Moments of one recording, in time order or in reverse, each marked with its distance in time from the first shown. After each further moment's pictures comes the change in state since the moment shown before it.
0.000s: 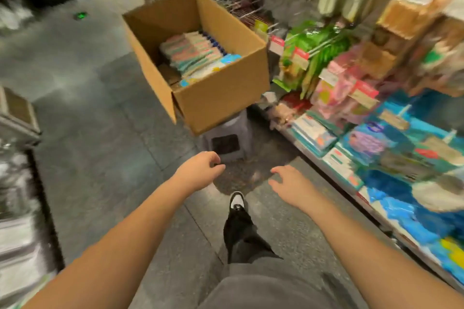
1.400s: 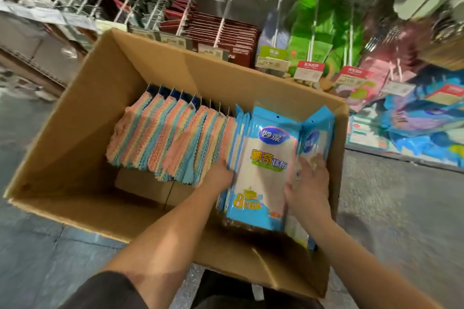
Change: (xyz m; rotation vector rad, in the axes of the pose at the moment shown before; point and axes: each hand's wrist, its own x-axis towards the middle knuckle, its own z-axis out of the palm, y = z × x) left_hand 0.612 -0.183 -0.232 0.011 -0.507 0.087; right_hand 0.491 -0.294 -0.048 0.166 0.558 0.856
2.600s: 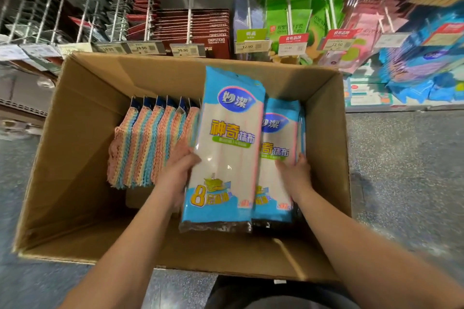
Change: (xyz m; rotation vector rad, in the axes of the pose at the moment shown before) left_hand -0.058 -0.010 -0.112 -0.891 -0.164 0.050; right_hand 0.048 0.018 0.114 0.752 -0.200 0.633
